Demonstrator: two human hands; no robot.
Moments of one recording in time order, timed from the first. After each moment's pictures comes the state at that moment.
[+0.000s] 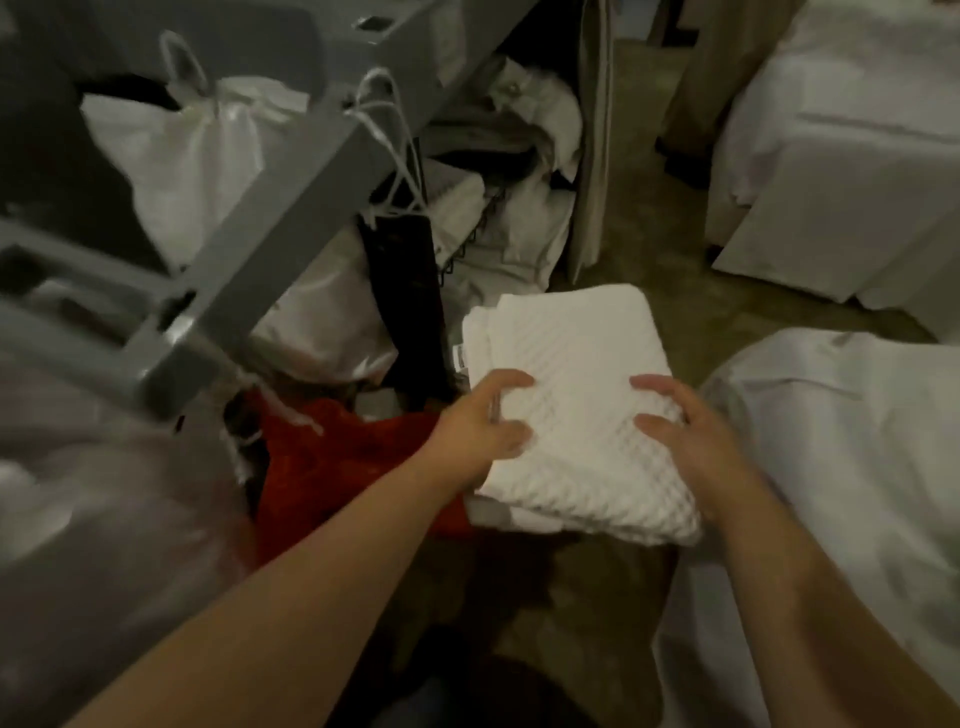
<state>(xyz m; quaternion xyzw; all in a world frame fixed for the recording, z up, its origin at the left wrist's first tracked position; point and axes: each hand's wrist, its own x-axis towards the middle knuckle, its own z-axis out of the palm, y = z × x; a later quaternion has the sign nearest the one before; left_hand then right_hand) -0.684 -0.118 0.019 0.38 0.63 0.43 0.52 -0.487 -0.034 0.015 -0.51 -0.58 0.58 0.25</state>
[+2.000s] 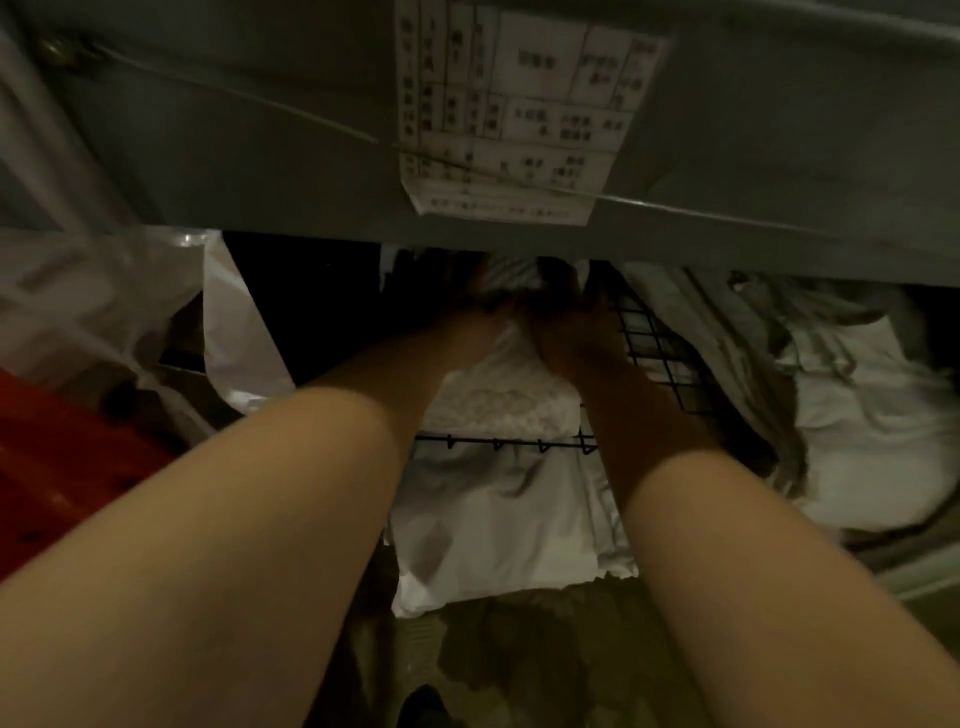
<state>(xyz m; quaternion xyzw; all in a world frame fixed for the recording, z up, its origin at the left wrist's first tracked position) -0.936 0.256 -0.065 -0.01 0.85 0.52 0.10 -0.926 0.379 -0.041 -0.01 -0.97 0.22 -0.09</state>
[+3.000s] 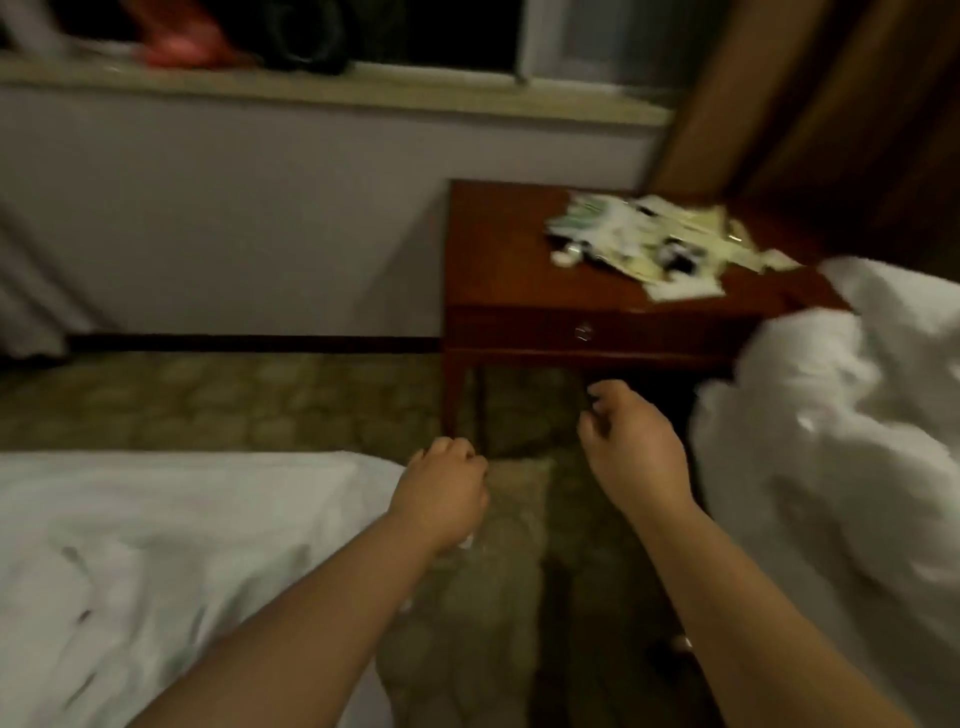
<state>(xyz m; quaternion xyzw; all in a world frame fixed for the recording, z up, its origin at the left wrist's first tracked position) -0.346 -0.387 0.094 -0.58 0.81 0.09 -0.02 -0.528 -0.386 0.168 0.67 -0.69 0.23 -0.12</state>
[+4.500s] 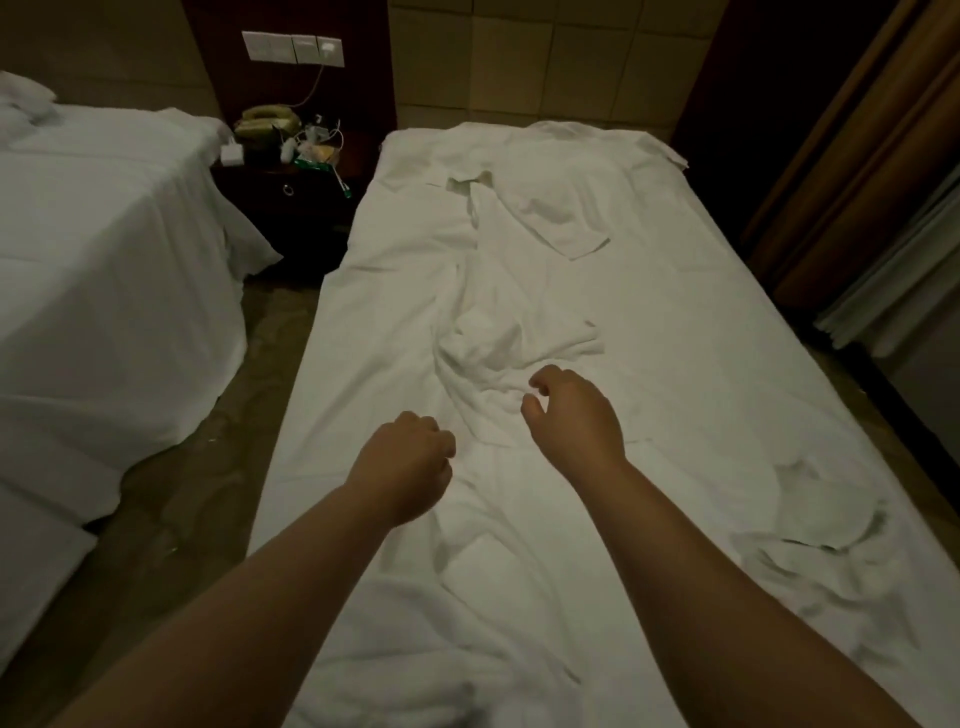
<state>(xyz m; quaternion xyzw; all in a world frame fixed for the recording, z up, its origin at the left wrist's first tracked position) -0.039 0.290 0.089 -0.99 0.10 0.06 -0.07 0.007 0.119 0.114 0.97 0.07 0.01 -0.21</state>
